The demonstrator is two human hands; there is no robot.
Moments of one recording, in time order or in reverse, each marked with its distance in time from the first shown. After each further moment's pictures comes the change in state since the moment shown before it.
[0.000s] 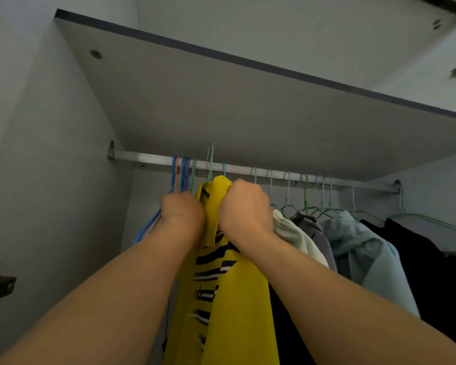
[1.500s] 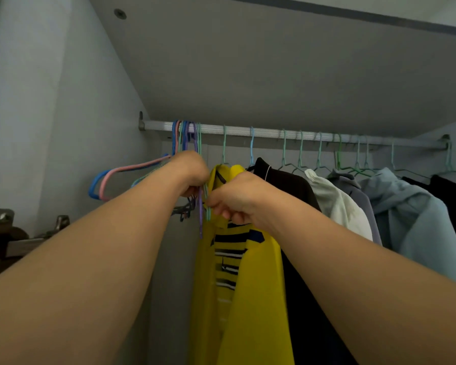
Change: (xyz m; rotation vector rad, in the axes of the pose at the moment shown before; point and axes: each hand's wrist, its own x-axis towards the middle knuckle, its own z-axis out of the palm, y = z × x) left_hand -0.012 -0.061 -0.002 -0.854 -0.230 -0.183; right_hand -0.017 -0.020 0.038 0.488 -0.578 0.204
